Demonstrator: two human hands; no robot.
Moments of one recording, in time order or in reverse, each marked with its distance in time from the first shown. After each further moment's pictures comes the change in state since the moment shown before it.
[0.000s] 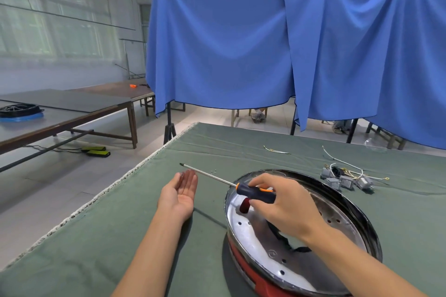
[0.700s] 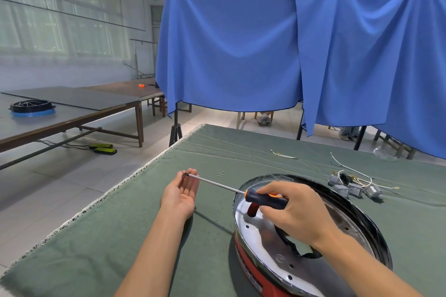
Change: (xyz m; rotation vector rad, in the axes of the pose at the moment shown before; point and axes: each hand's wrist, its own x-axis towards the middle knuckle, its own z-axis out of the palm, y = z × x) left_hand 0.008 0.011 -0.006 0.056 0.015 0.042; right_hand -0.002 -0.005 -0.004 0.017 0.051 -0.077
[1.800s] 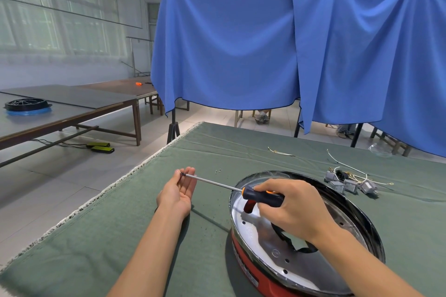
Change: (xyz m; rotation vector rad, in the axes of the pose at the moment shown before) left_hand -0.001 -0.003 0.000 0.086 0.021 0.054; right_hand -0.002 -0.002 -0.005 -0.113 0.048 -0.060
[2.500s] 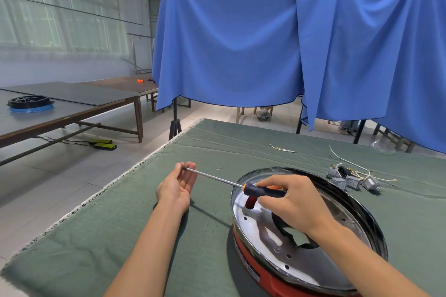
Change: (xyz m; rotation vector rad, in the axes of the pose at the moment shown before) left_hand -0.001 0.003 0.001 0.041 -0.017 0.061; right_hand 0.004 -0.001 0.002 0.272 -0.115 0.139
